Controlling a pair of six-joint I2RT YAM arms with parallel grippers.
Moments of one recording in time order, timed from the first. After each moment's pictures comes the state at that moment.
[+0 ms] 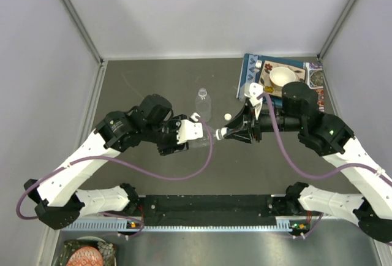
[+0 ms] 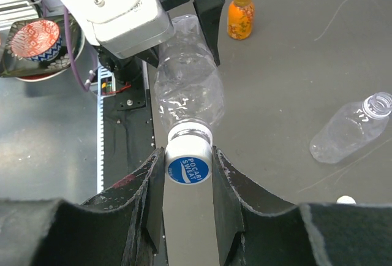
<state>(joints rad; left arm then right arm) -0.86 1.11 1.38 -1.14 0.25 0.61 0.78 0.98 1.32 -0.68 -0.62 -0.14</state>
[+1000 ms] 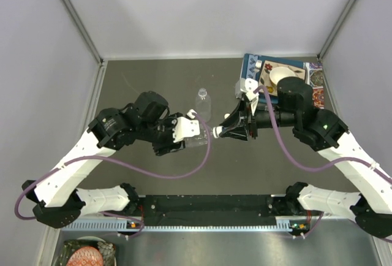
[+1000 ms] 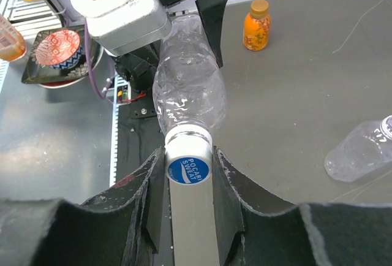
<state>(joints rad) -0.86 1.13 1.48 -1.24 0.25 0.57 0.78 1.03 1.35 -0.64 -0.69 -0.11</state>
